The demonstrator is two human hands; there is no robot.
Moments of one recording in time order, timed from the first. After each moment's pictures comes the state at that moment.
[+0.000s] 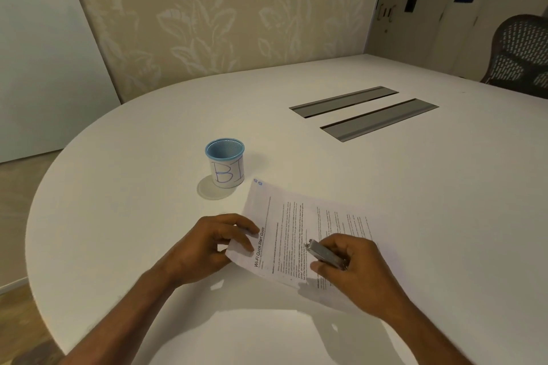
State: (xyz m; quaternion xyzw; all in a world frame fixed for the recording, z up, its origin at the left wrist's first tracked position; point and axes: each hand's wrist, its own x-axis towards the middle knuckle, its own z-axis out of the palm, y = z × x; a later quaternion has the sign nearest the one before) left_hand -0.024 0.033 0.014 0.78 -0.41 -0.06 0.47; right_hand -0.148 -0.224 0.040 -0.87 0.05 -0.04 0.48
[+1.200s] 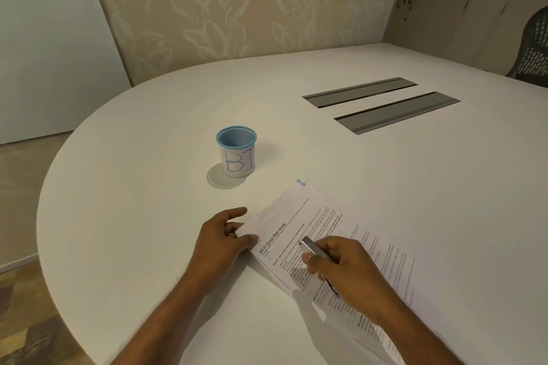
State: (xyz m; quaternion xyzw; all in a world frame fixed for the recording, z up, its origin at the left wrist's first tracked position) left_hand -0.050 0.006 0.005 0.76 0.04 -0.13 0.64; right_hand -0.131 -0.201 0.019 -0.82 0.11 0.05 0.56
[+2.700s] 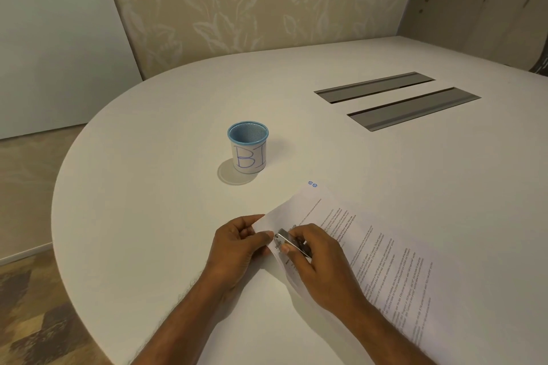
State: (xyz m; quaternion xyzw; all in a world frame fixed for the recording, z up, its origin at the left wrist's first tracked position) left_hand -0.056 -0.001 -0.009 0.64 0.07 -0.14 0.75; right_hand -0.096 -0.163 -0.031 -0.89 -0.05 -0.14 0.42
